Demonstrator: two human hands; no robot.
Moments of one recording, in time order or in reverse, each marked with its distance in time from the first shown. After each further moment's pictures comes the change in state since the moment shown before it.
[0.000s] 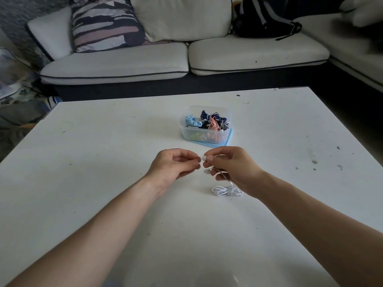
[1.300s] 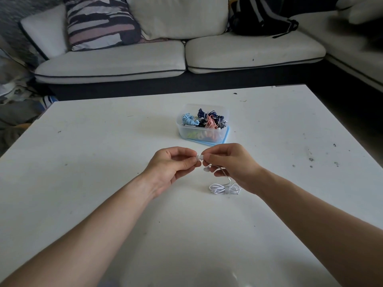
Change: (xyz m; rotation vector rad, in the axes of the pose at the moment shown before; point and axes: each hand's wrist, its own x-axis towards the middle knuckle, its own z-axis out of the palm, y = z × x) left_hand -0.005 0.005 0.005 -0.181 -0.060 -0.048; right_hand 0.002 -0.001 -0.005 -0.097 -0.033 -0.035
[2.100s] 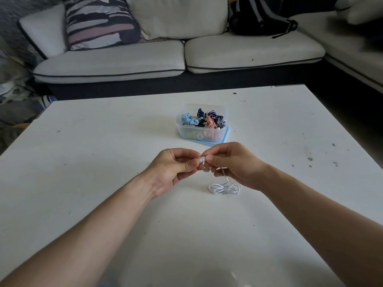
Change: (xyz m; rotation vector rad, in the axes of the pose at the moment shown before) left_hand -0.001 0.000 0.002 -0.024 -0.125 -0.026; right_hand 0.002 0.002 -0.014 0.062 -0.201 -0.047
